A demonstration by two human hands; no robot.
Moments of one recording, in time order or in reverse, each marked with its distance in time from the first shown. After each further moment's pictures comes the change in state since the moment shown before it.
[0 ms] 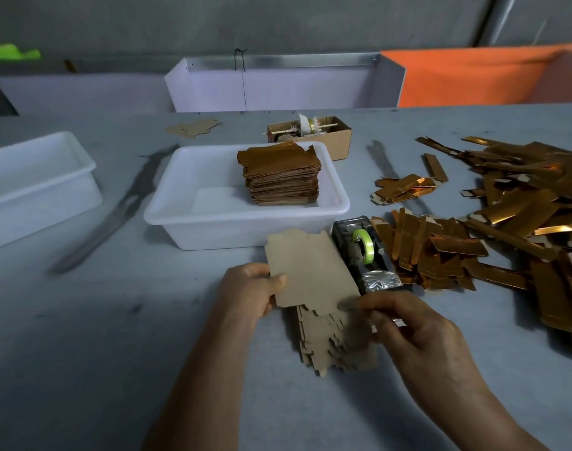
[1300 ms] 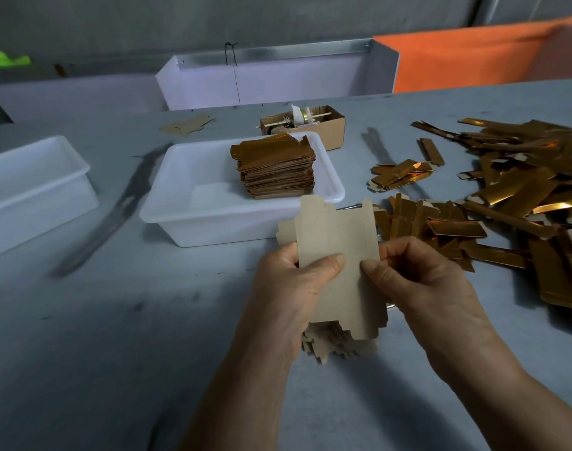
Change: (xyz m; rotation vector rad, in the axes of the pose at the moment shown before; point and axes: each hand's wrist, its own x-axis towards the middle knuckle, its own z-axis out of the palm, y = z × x) left_hand -0.066 0.025 0.028 -0.187 -0.180 0.231; right_hand 0.019 -0.023 -0.009 0.414 0.063 0.202
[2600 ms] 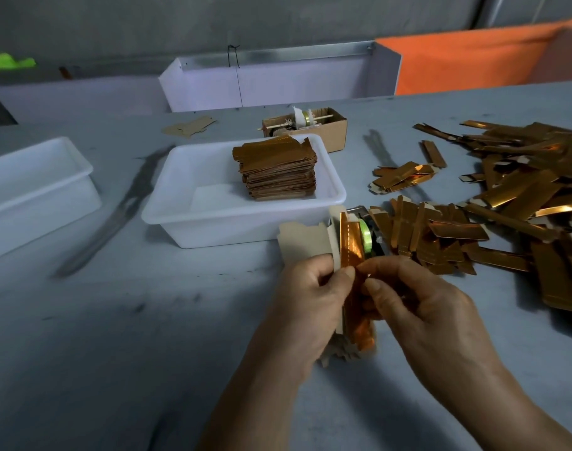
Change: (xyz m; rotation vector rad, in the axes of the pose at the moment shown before) left_hand -0.012 -0.002 0.004 0.225 -0.191 0.155; right_hand -0.019 -0.002 0.001 -0.285 -0.038 -0.249
